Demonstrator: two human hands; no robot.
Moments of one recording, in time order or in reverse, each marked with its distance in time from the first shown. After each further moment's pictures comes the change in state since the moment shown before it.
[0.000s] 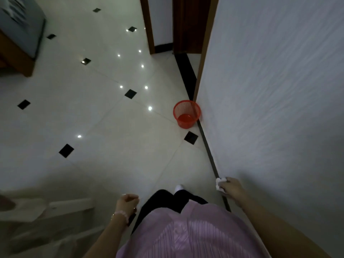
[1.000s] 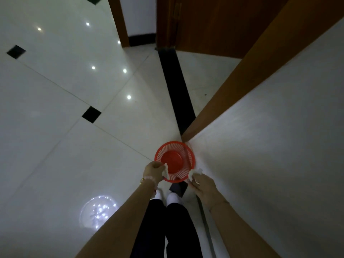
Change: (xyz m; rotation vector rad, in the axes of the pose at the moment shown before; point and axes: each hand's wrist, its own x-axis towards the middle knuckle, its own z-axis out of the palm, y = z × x) left_hand 0.366 0.434 0.331 0.039 -0.260 -0.028; right_hand 0.424 -0.361 0.029 0.698 0.008 0.333
